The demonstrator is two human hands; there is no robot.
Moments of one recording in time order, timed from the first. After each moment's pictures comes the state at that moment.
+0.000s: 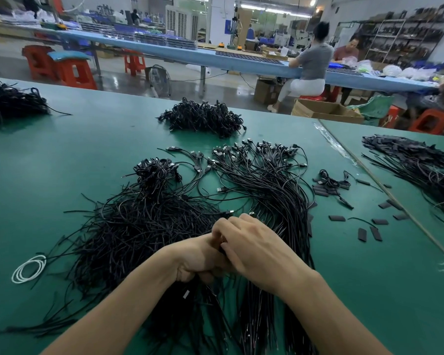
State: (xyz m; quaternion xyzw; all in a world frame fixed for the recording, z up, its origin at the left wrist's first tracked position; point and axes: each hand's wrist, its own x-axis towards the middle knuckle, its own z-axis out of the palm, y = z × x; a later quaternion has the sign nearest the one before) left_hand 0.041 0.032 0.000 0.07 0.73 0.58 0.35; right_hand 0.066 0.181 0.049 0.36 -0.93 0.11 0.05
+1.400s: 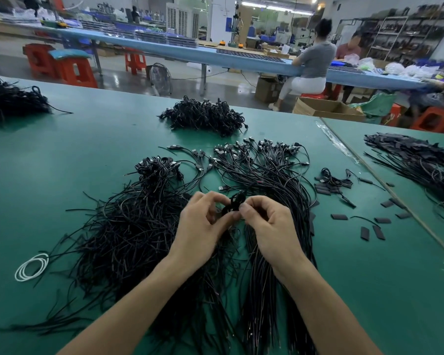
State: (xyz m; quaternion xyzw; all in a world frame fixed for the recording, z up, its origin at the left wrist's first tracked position) left_hand 0.038 0.032 0.001 0.10 0.81 0.54 -0.18; right_hand 0.051 0.181 0.037 0.08 -0.77 0.63 0.05
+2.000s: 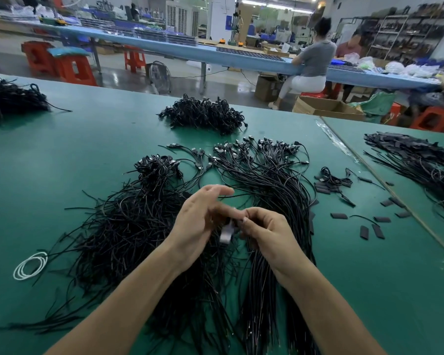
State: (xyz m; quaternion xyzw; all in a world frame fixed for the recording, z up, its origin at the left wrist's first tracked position) left_hand 0.045 0.031 0.022 0.09 0.53 0.84 0.04; right_hand 0.049 0.190 0.020 0.09 -0.72 0.69 -0.04
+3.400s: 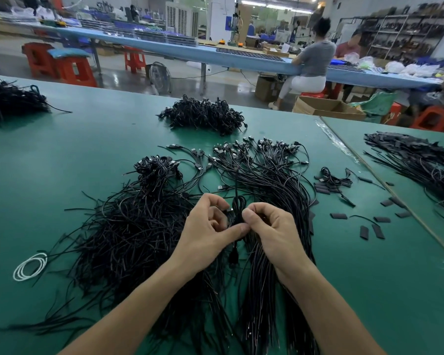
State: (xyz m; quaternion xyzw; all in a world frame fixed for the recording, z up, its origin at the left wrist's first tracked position) left_hand 0.049 0.040 0.003 0.09 0.74 0.67 -0.07; right_hand 0.047 0.194 0.019 0.09 -0.73 0.68 0.02
